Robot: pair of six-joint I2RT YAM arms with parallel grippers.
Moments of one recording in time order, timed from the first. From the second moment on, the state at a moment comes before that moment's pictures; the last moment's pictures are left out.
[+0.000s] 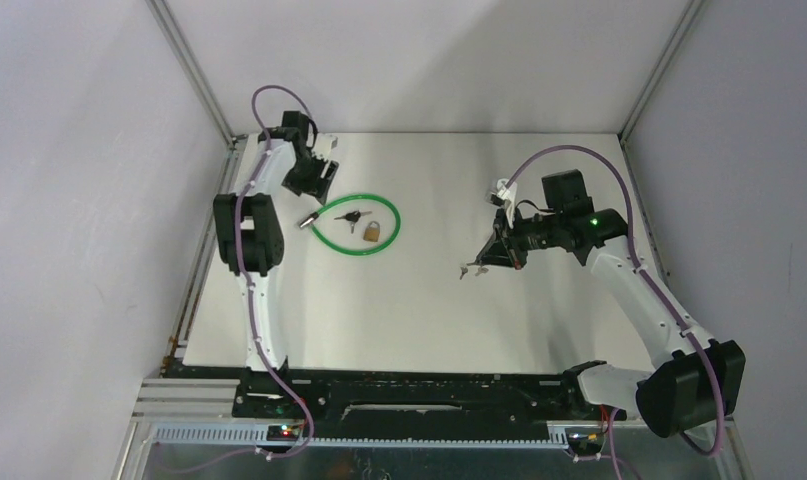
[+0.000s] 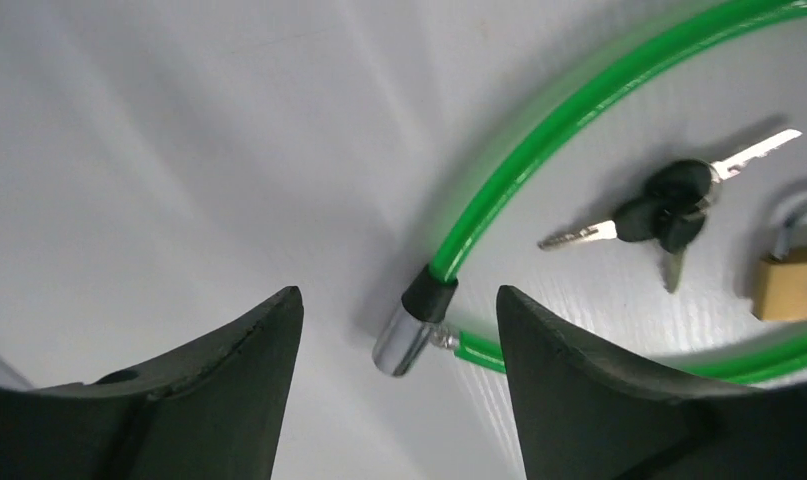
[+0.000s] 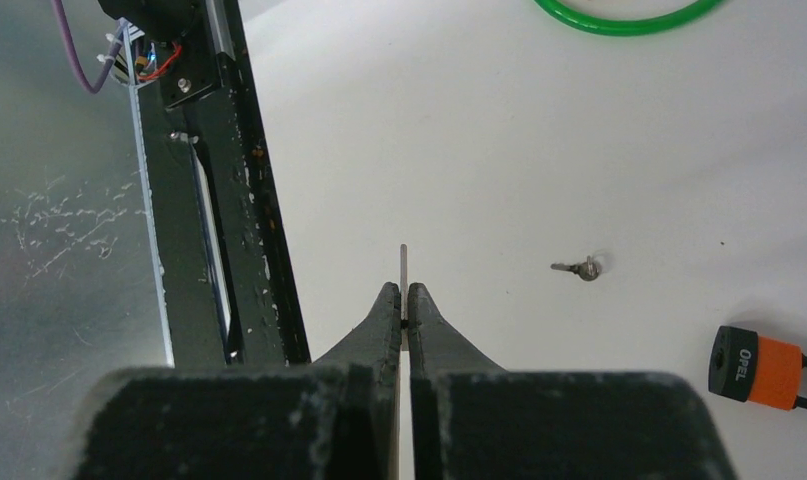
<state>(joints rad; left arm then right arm) -0.05 2.25 2.02 -0.95 0.09 0.35 0.30 1.23 1.11 -0.76 -0.94 -0.46</state>
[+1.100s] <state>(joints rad) -0.10 1.97 1.57 -0.87 0.13 0.08 0.29 1.24 1.11 -0.74 -0.93 -0.45</state>
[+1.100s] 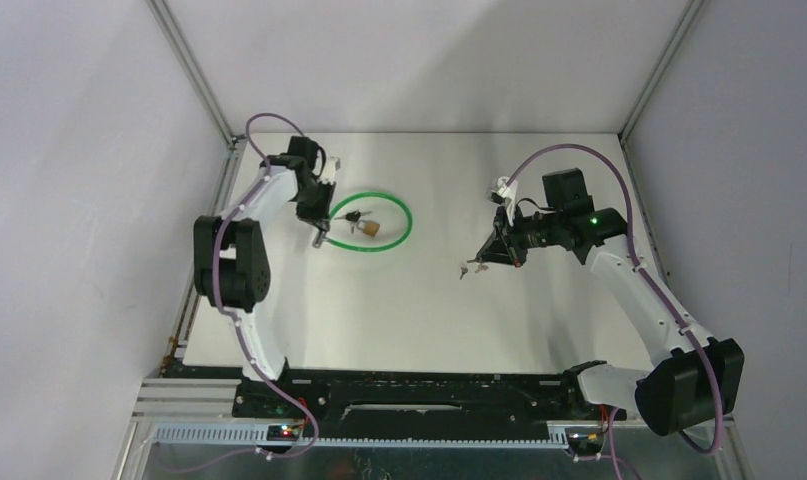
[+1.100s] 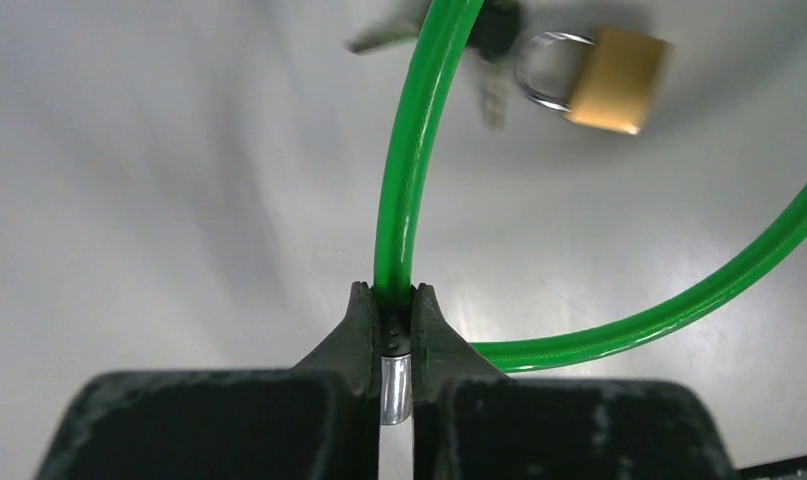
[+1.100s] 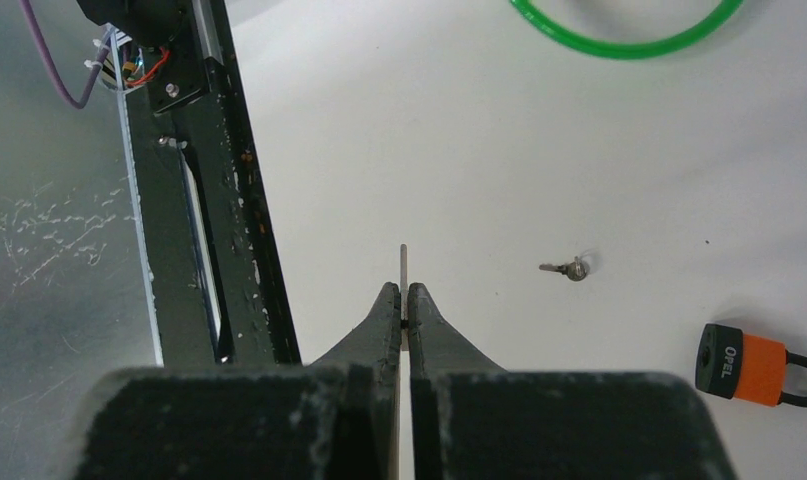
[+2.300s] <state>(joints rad) -0.45 1.83 1.27 -0.79 0.24 -0.08 0.23 1.19 1.05 -0.81 -0.87 -0.49</state>
